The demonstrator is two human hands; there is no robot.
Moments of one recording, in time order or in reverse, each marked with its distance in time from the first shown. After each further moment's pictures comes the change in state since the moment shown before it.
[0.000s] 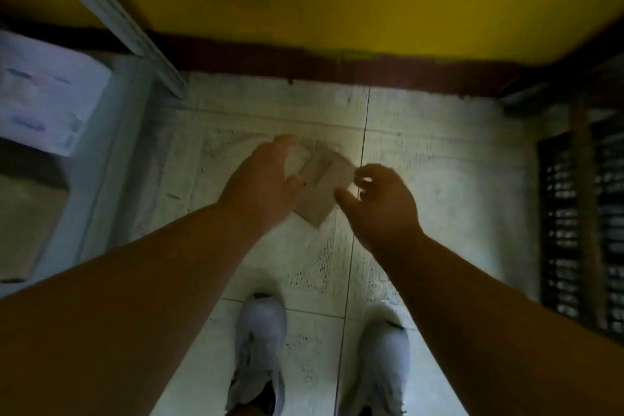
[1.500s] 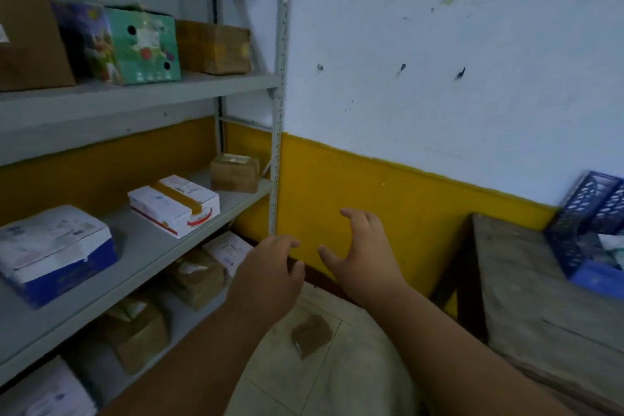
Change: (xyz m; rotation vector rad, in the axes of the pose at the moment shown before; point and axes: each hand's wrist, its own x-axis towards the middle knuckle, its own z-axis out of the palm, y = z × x) left_hand -0.758 0.365 -0.333 -0.062 0.784 0.144; right_hand -0.736 -0.233 -0.414 -0.299 0.241 -1.031
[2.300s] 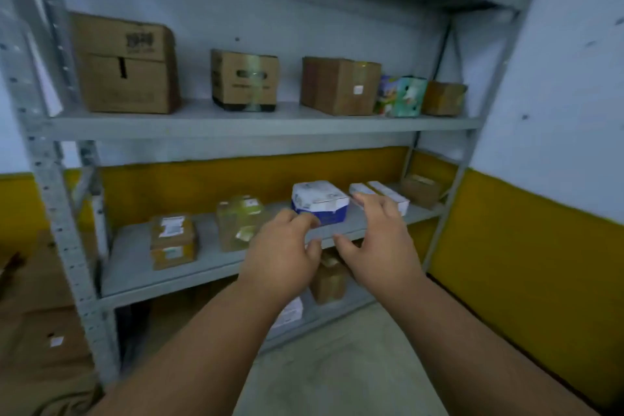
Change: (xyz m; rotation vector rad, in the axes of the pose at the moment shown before) left_hand -0.439 -0.029 -0.338 0.347 0.437 -0.275; right_hand -0.352 -0.353 -0.005 0.196 -0.142 -0.534
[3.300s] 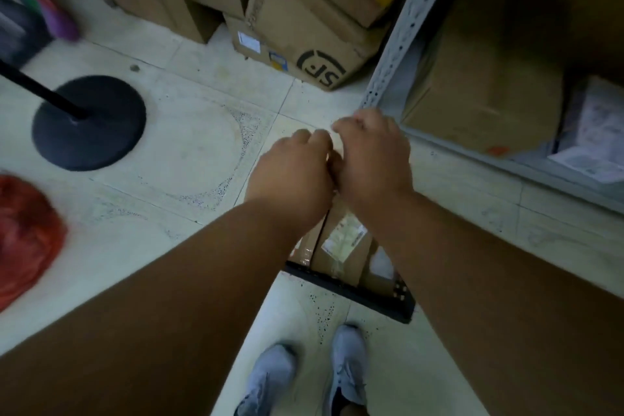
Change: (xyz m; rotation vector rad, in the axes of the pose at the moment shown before) left_hand -0.415 -0.511 0.099 0.282 -0.186 -0.945; right_hand -0.292 -0.187 0.647 -0.008 -0.879 -0.603
